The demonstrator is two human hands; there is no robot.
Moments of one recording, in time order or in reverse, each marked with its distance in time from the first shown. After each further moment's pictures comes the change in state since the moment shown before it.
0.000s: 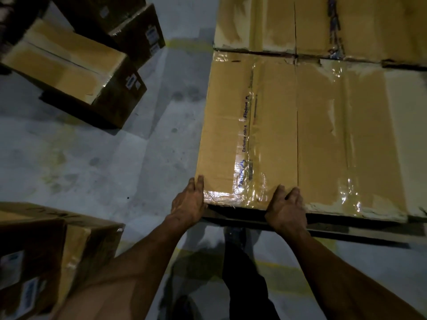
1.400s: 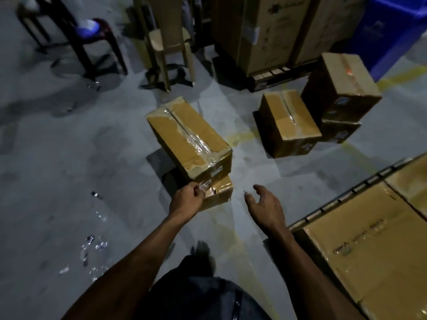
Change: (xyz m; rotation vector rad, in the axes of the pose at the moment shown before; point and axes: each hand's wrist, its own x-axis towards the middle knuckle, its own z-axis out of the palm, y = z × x) left_hand -0.547 -0.128 -0.066 -1.092 0.742 -0.876; right_hand -0.453 -0.221 -0.049 -0.020 -0.082 -1.030
